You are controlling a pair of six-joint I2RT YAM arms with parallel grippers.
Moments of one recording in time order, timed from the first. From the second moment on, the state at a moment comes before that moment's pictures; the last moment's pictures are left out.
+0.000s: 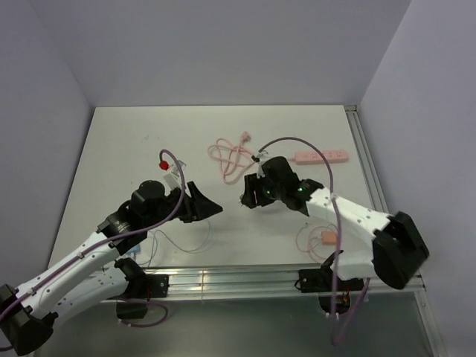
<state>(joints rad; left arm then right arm) -0.75 0.76 0.64 -0.23 0.22 -0.93 0.65 1.41 0.86 -0.28 -0.10 0.38</state>
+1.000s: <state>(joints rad) -0.87 0.87 0.63 -0.01 0.42 -0.94 1.02 0.85 0.64 -0.27 -0.25 0.38</state>
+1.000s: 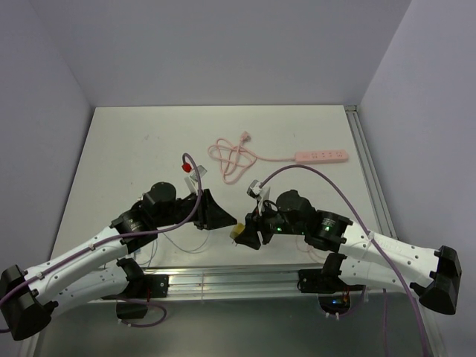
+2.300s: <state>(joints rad) -0.94 0.98 0.62 -0.03 0.39 -0.94 1.12 0.81 0.65 -0.36 -0.09 0.36</state>
